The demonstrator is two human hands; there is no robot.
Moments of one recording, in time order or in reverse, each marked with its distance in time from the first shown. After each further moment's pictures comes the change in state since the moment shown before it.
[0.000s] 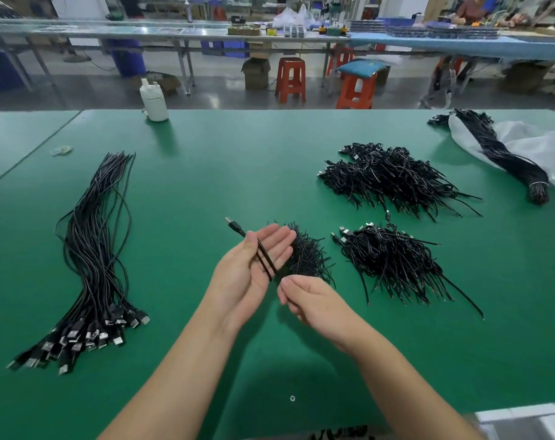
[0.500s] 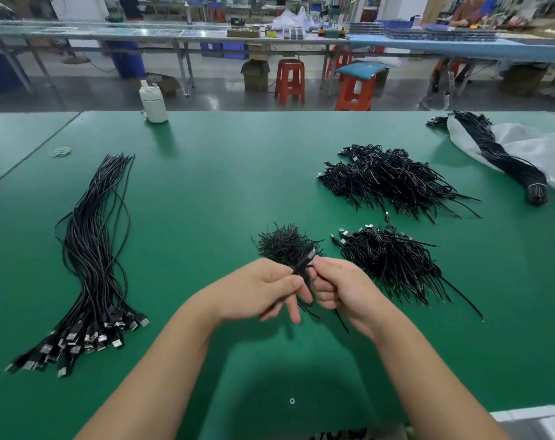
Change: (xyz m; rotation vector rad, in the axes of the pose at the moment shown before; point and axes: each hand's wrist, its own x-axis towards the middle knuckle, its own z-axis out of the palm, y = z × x) left_hand -0.012 0.024 0.003 1.213 -0.544 -0.170; right_hand 0.008 0.000 -0.039 0.479 0.029 0.068
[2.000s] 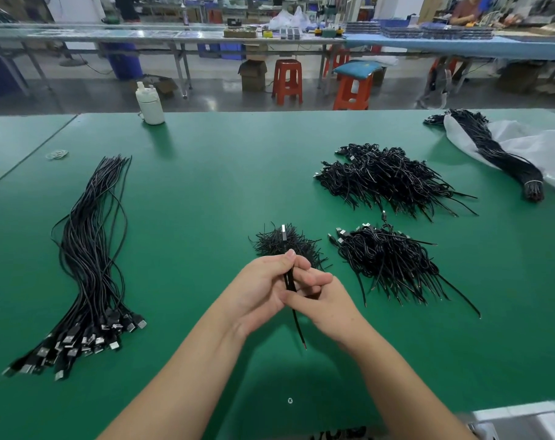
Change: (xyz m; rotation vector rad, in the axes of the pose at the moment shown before) left_hand 0.020 0.005 0.031 -0.992 0.263 -0.081; right_hand -0.010 0.021 0.022 -0.286 0.057 -0.235
